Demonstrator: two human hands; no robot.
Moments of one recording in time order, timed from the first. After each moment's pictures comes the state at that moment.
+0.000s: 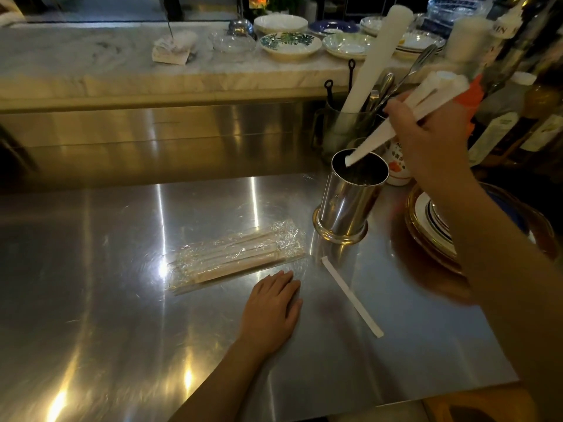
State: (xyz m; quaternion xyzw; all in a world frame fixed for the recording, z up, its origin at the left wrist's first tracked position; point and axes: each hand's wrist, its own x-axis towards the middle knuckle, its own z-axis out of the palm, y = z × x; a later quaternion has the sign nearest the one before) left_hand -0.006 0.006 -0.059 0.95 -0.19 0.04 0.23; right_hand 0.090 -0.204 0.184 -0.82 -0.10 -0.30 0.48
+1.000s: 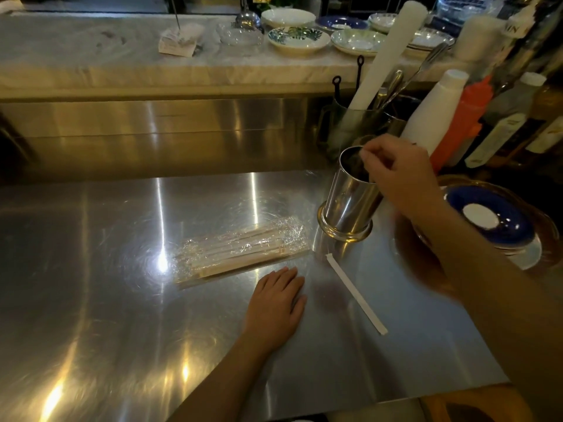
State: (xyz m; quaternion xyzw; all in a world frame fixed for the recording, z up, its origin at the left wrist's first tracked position) left_hand -0.006 0.005 -0.061 0.95 -0.19 0.06 0.24; right_hand 0.092 -0.196 0.137 -0.91 -0.12 -0.21 0.35
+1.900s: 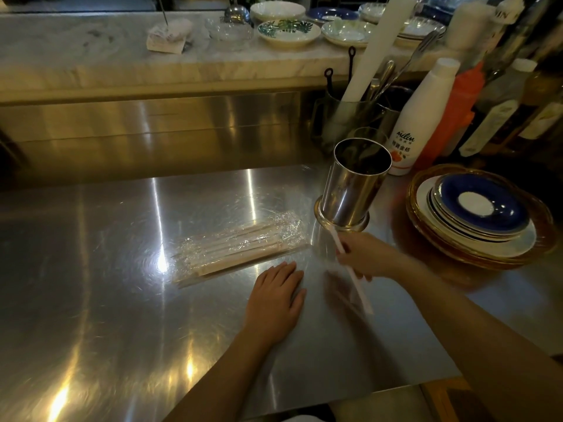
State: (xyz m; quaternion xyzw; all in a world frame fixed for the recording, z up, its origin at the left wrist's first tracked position) left_hand -0.007 0.006 -0.056 0.95 -0.20 0.05 0.24; right_hand 0.050 -0.187 0.043 -0.93 -0.05 0.25 0.26
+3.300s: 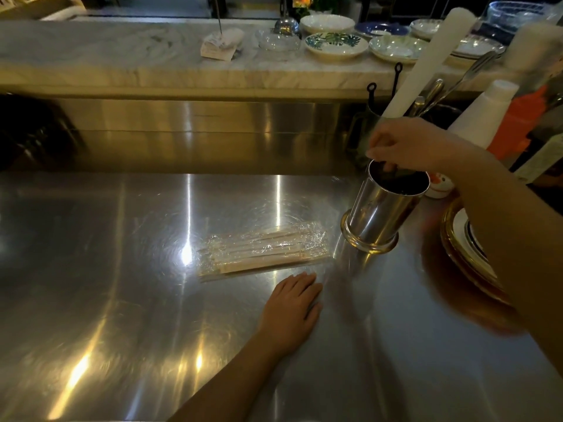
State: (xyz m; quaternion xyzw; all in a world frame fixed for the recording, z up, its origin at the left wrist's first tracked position) left_hand -0.009 0.004 -0.058 0.95 -0.19 0.05 0.25; right_hand 0.158 -0.188 0.177 -0.96 -0.16 0.07 0.21
